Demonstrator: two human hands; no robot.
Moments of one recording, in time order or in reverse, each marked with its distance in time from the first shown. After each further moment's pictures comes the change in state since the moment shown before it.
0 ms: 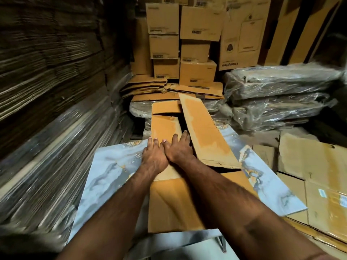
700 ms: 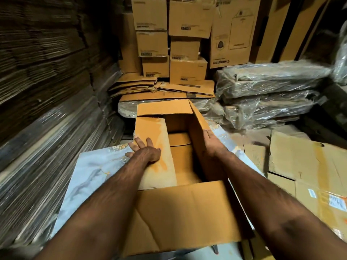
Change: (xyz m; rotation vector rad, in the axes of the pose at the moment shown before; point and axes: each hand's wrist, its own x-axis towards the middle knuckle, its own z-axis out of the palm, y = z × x) left_hand 0.061 0.044 -0.024 -0.035 -0.420 -0.366; right_hand 0.061 0.178 -0.055 -0.177 -0.114 -0.012
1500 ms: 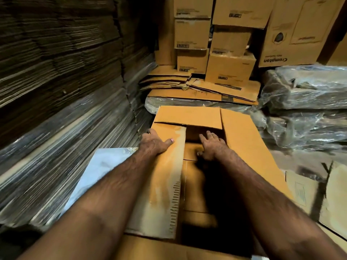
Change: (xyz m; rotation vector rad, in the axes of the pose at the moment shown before) left_hand 0.122 0.020 -0.057 -0.327 0.212 -0.179; right_hand 0.167 -0.047 -0.019 -0.255 -0.188 -0.232
